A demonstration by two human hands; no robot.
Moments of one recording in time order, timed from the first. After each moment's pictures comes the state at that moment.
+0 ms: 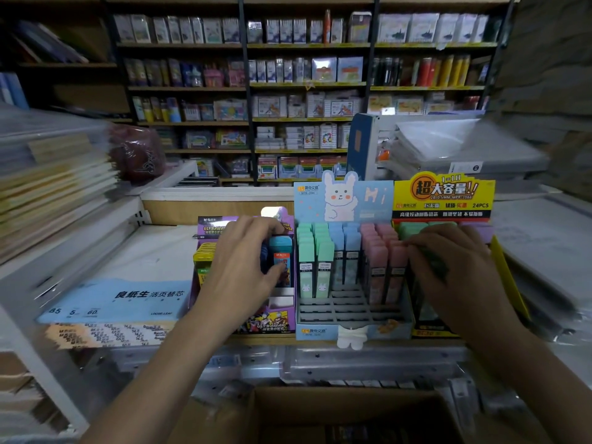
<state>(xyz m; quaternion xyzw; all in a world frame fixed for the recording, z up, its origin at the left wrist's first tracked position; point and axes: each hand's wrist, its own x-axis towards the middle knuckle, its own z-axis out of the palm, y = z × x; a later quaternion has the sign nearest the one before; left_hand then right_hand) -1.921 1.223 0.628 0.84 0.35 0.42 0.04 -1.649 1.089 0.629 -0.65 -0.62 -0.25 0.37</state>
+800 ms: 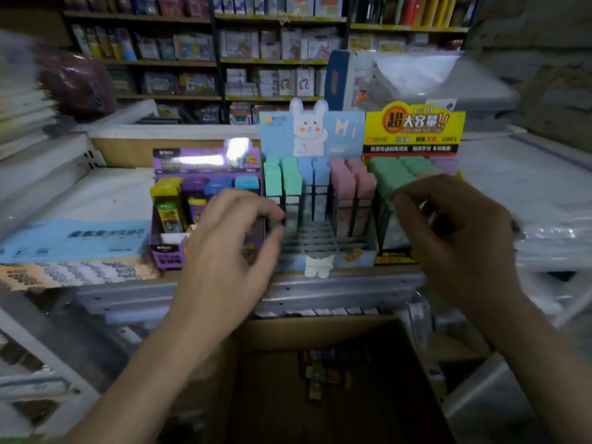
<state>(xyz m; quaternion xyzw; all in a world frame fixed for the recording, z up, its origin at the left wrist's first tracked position) -1.921 1.141 0.603 0.82 0.23 0.51 0.06 -1.682 1.029 0.630 -0.58 -0.61 -0.16 0.51</state>
